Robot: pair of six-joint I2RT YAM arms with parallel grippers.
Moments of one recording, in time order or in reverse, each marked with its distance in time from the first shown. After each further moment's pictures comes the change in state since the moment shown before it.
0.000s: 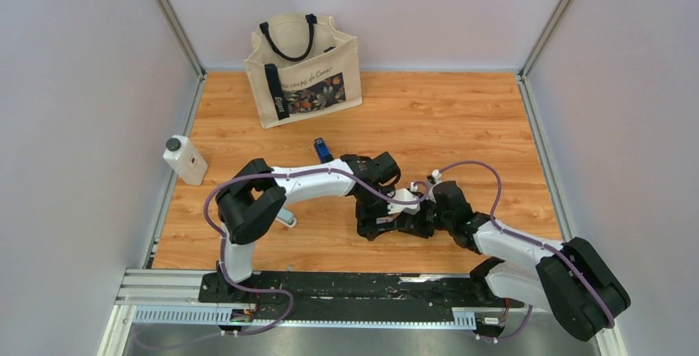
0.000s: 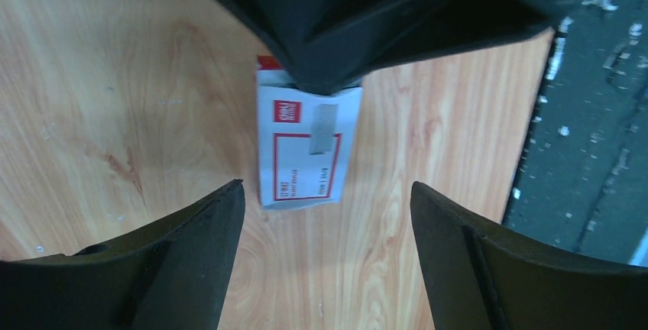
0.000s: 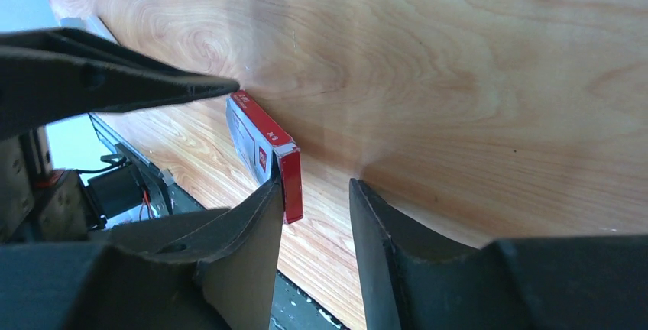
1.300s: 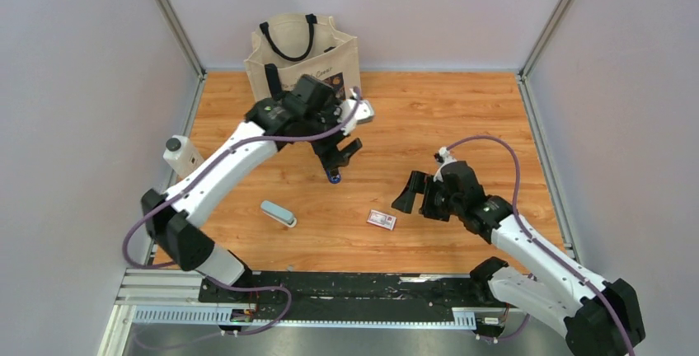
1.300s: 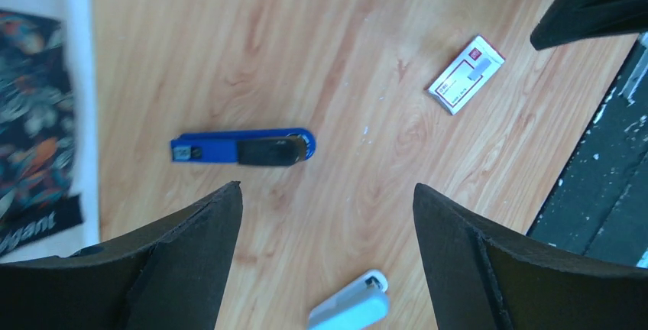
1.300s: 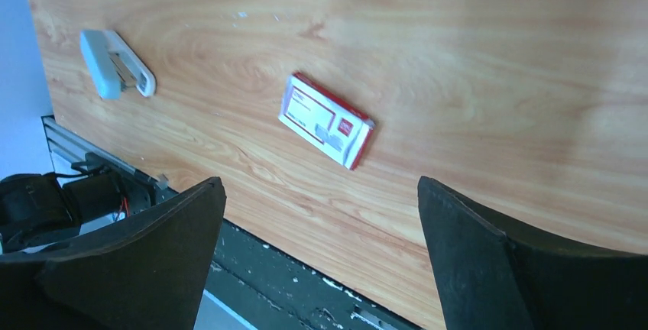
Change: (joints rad) left arm 0.286 -0.332 0.224 -0.172 -0.127 -0.071; right arm -0.006 -0.227 0.277 -0.506 0.140 -0.195
